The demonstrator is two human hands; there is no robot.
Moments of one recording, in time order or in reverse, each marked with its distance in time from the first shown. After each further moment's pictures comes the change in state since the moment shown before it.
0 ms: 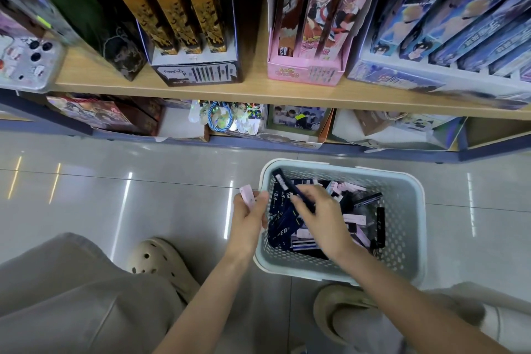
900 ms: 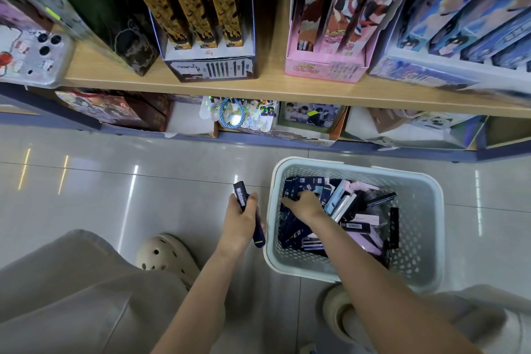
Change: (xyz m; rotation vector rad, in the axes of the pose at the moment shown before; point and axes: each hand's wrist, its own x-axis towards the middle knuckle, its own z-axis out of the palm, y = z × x) left_hand 0.016 -0.003 -0.028 0.101 0.082 -0.131; right_hand 0.051 0.015 0.059 -0.008 -0.390 0.614
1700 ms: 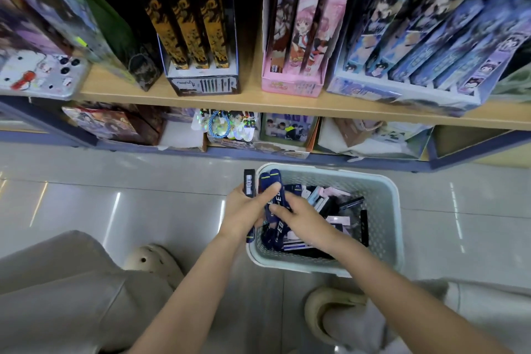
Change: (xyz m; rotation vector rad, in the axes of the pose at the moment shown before) left_hand -0.047 0.046 0.022 -0.112 -0.183 0.094; right_hand -0.103 -0.002 -0.038 0.165 -0.067 -0.542
